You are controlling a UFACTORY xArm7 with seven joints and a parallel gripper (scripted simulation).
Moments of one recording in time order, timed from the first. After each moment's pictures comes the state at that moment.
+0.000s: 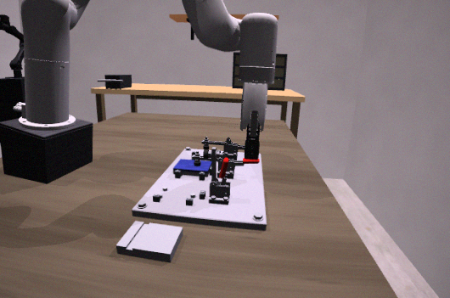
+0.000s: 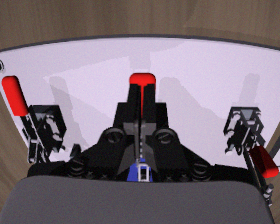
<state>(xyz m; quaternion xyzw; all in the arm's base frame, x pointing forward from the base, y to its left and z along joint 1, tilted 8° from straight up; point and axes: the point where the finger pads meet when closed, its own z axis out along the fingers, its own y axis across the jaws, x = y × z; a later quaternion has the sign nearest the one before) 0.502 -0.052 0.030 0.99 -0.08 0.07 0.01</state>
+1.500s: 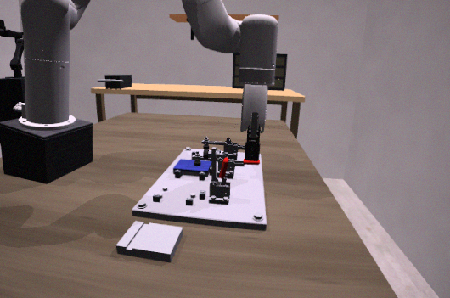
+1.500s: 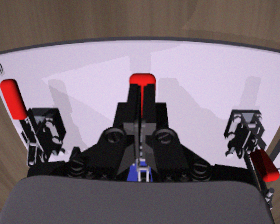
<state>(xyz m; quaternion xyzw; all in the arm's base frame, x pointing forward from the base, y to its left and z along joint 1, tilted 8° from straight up) 0.504 -0.052 0.027 0.99 -0.08 0.07 0.01</state>
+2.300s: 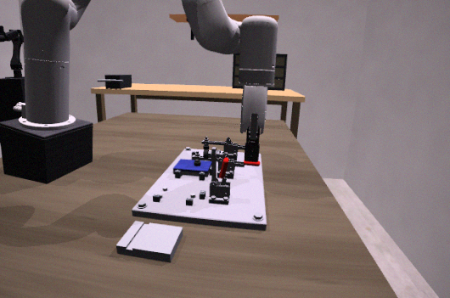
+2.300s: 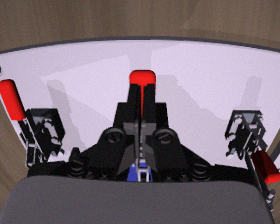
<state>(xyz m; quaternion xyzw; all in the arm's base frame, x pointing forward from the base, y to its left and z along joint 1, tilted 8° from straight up) 0.503 -0.052 0.024 0.99 -0.08 0.07 0.01</state>
